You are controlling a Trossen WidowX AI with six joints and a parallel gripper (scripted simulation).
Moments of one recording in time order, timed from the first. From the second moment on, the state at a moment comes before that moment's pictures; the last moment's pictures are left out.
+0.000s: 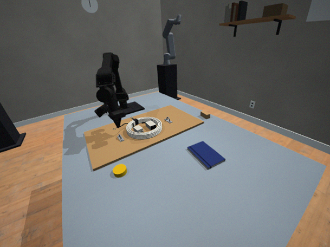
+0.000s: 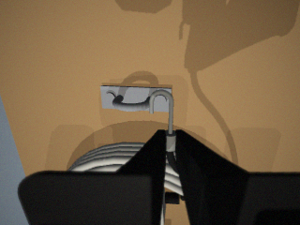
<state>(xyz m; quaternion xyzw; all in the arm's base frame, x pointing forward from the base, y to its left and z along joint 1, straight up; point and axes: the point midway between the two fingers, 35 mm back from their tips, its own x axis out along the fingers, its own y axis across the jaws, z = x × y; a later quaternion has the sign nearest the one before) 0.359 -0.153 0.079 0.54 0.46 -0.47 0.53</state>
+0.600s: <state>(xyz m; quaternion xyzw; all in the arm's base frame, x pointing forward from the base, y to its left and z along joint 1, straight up) 0.361 -0.154 0.072 0.54 0.46 -0.47 0.53</state>
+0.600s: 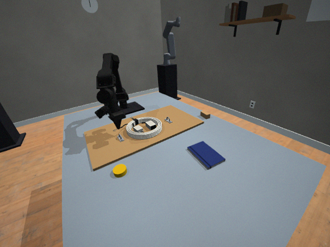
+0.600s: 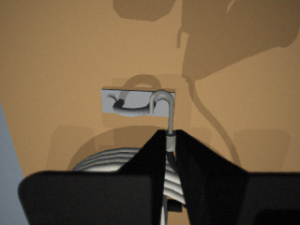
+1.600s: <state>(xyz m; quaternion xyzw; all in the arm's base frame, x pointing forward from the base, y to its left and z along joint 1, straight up) 0.359 -0.153 0.045 0.54 0.45 -0.47 0.54</state>
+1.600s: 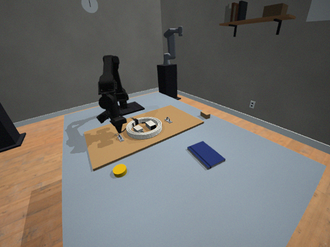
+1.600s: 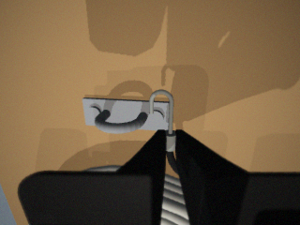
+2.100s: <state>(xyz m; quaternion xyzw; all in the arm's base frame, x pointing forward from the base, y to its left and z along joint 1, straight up) 0.359 -0.153 0.045 0.54 0.45 -0.47 0.53</state>
